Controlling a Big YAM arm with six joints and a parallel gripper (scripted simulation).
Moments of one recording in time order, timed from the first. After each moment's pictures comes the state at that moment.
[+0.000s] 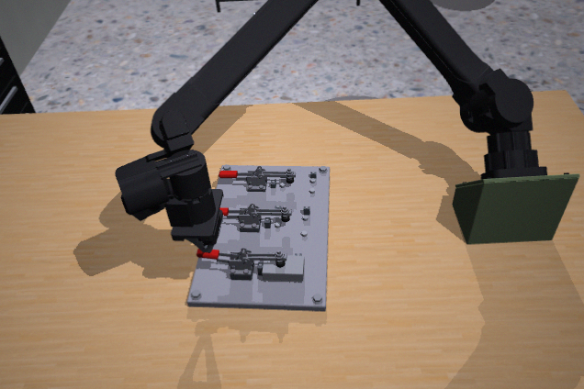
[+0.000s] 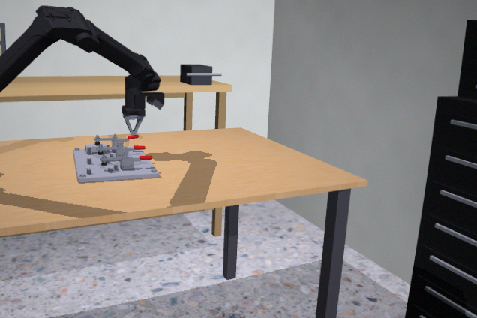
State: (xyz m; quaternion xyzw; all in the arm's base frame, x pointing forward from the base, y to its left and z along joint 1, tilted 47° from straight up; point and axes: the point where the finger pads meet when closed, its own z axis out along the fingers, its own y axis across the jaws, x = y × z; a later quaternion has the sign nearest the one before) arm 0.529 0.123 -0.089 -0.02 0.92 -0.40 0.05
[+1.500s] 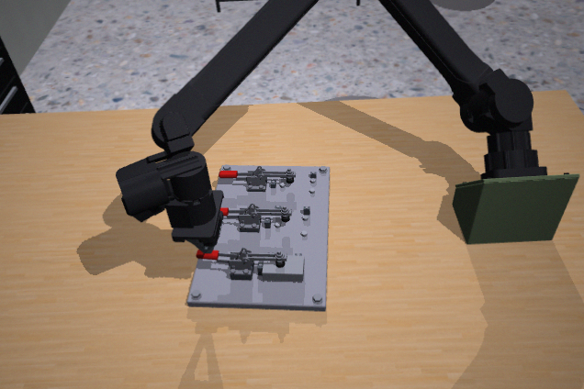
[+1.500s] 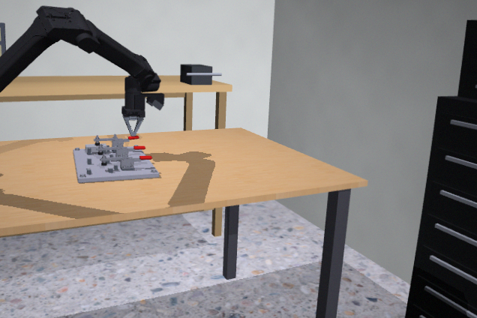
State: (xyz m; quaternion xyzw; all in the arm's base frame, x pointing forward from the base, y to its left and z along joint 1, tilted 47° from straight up) arm 0.528 0.121 -0.091 -0.02 0.92 -0.40 0.05
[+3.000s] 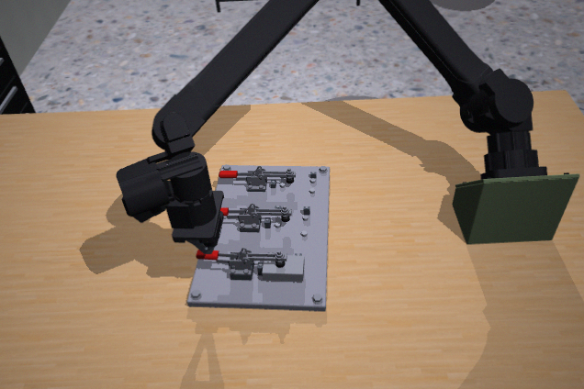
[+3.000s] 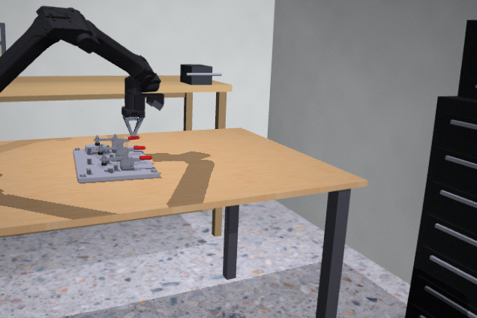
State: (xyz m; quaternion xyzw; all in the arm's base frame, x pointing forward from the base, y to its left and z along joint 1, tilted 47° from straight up) arm 0.528 0.120 -0.092 -0.02 0.92 -0.40 0.05
